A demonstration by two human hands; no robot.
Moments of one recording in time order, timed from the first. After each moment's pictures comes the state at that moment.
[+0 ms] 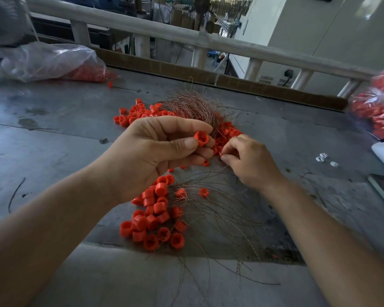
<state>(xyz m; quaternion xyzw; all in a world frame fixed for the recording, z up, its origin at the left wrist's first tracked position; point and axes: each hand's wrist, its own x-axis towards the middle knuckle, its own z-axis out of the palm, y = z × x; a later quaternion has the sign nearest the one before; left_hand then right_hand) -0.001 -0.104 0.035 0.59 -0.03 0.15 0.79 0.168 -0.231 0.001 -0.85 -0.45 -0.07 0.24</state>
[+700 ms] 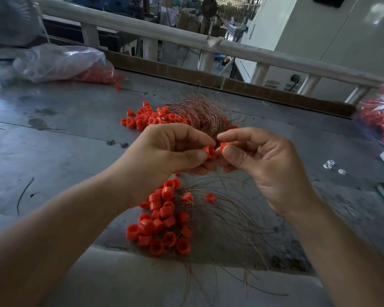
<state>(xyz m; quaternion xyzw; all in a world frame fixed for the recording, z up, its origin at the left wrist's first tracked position) 0.002 -0.105 0.029 0.68 0.02 0.19 0.71 0.112 -0.243 0.040 -0.62 -0.46 0.15 0.61</state>
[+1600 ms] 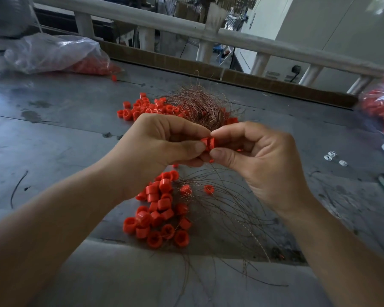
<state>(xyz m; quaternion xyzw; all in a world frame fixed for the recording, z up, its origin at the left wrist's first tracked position) 0.002 -0.105 0.031 0.70 0.04 0.19 0.68 0.103 -0.240 0.035 -0.64 -0.50 0.07 0.58</state>
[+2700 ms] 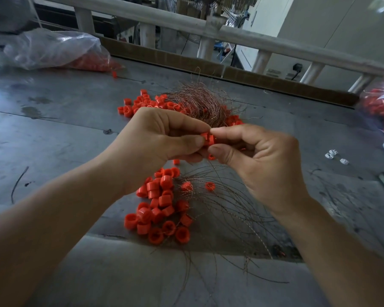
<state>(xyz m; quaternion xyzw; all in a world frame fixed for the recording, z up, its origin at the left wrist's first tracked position) -0.001 -0.105 0.034 0.71 0.06 0.21 0.67 0.099 -0.239 0.029 -0.67 -0.53 -0.06 0.52</state>
